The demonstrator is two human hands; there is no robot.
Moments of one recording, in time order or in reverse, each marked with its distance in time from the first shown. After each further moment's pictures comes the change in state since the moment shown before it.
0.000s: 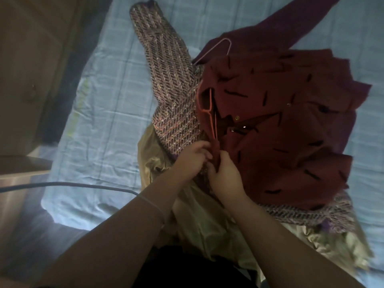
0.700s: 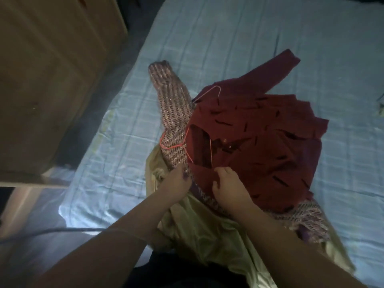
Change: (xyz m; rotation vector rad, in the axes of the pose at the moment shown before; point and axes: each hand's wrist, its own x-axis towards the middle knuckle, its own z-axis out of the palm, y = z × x) left_hand -0.106 0.008 -0.025 0.533 0.179 0.116; right_hand -0.055 -0.012 -0.067 -0.401 -0.067 -0.246
